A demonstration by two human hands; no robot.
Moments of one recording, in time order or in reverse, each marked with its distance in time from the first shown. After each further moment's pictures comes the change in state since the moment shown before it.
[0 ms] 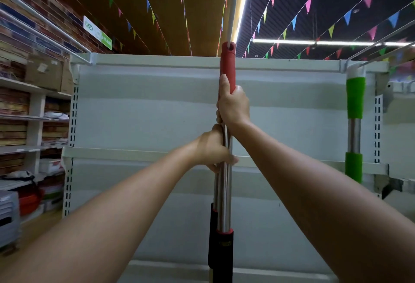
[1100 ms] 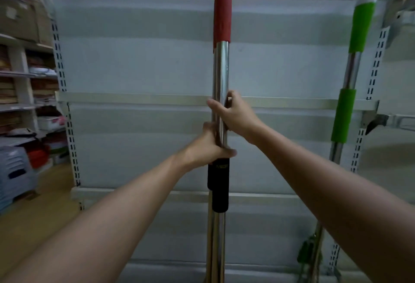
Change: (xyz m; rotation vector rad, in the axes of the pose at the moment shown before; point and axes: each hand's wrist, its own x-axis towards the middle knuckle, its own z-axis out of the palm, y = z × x) left_hand -0.062 -0.073 0.091 -0.225 -0.024 -0.112; right_hand -0.116 0.063 -0.045 -0.335 -0.348 0.179
